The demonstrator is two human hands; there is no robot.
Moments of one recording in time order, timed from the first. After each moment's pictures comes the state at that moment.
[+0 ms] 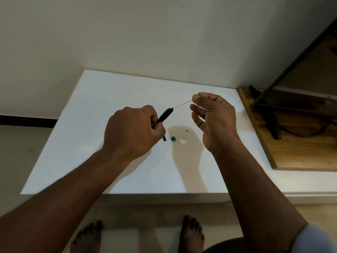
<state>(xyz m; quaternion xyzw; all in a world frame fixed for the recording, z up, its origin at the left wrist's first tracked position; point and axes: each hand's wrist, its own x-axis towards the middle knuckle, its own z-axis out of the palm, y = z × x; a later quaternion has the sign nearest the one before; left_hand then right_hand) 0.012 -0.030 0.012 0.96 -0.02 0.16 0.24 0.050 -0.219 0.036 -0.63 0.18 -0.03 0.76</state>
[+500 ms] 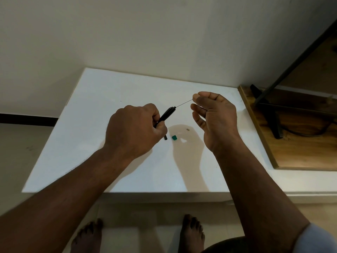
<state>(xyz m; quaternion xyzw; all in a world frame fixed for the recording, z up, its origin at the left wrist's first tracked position) 0.011 -0.030 0.013 0.95 -0.02 0.16 0.25 0.050 -0.218 0.035 -0.63 0.18 -0.03 0.75</state>
